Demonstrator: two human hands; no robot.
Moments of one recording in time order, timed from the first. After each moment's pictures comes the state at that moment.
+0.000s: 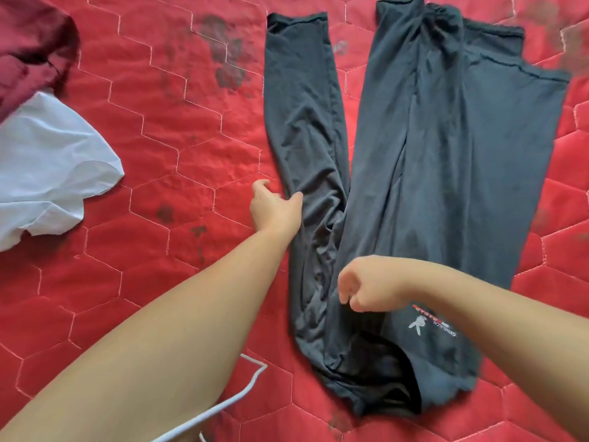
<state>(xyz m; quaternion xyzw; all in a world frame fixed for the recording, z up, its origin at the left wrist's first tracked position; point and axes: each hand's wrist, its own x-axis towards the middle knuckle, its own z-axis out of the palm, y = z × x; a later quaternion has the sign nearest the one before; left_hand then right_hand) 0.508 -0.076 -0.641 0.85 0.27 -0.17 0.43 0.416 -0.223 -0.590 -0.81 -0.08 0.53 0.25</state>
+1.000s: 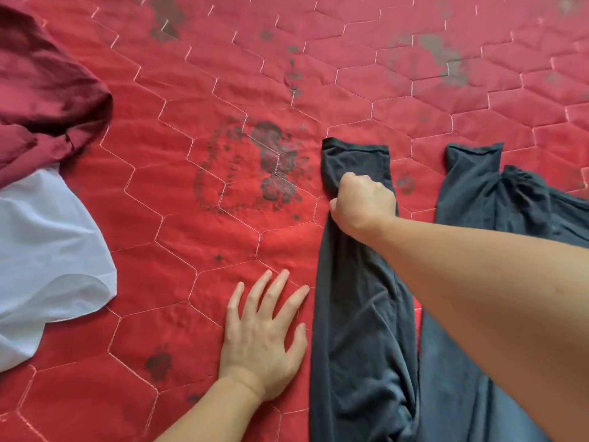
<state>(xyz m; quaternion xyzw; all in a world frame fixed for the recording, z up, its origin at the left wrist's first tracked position) 0.573 0.009 -0.682 0.98 -0.16 -0.08 0.13 0.745 -0.173 -0.649 -0.99 0.09 0.07 0.06</state>
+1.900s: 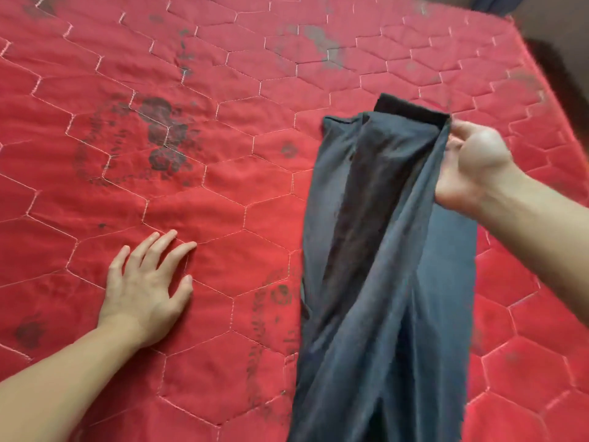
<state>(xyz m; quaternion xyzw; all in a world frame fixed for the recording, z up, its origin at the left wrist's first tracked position) 0.575 0.008 -0.685 0.98 -0.12 -0.10 0.10 0.618 -0.380 -0.507 -0.46 0.30 0.04 0.84</state>
